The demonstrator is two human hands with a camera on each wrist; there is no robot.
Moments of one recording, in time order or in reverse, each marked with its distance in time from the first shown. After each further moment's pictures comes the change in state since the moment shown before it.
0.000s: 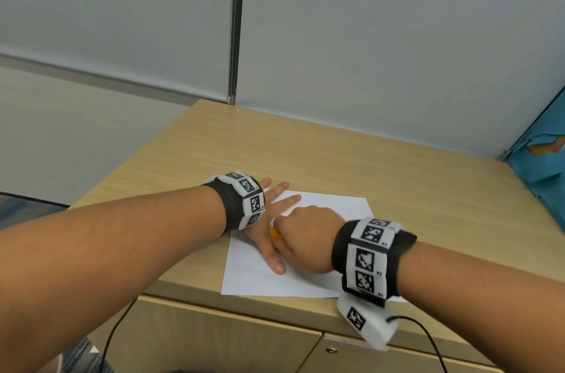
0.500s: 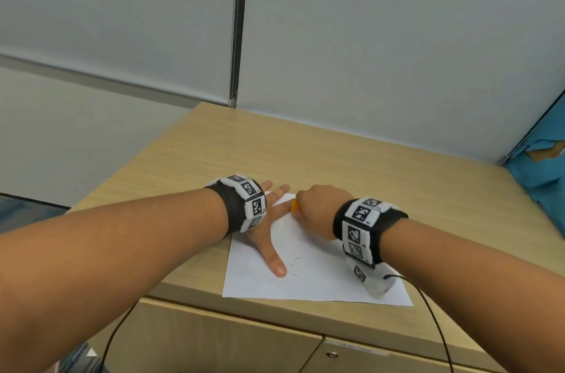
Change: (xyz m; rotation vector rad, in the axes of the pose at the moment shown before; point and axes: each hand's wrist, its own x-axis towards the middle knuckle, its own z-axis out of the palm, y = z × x) left_hand 0.000 -0.002 0.006 -0.054 0.045 0.030; right_hand 0.036 0.041 -0.005 -0.053 0.074 0.197
